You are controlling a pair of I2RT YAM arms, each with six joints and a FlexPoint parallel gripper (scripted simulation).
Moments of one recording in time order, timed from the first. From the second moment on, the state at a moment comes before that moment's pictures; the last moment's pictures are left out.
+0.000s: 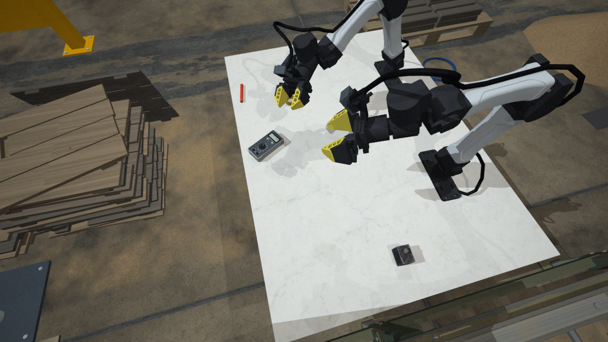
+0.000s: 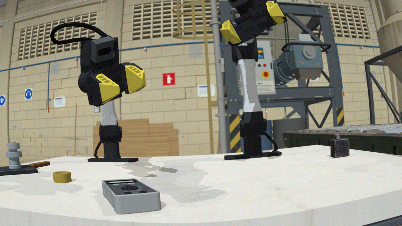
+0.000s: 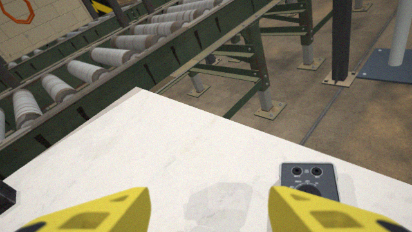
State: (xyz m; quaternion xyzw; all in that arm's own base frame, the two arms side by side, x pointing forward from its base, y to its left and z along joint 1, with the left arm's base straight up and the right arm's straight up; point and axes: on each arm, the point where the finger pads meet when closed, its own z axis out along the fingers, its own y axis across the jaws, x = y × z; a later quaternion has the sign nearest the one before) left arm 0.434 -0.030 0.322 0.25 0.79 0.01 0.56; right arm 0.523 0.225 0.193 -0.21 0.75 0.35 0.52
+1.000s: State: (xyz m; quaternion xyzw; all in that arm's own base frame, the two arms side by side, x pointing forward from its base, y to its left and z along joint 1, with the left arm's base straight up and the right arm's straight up) left arm 0.417 -0.020 0.352 0.16 0.77 0.02 0.61; right arm 0.554 0.056 0.142 0.16 0.88 0.22 0.38
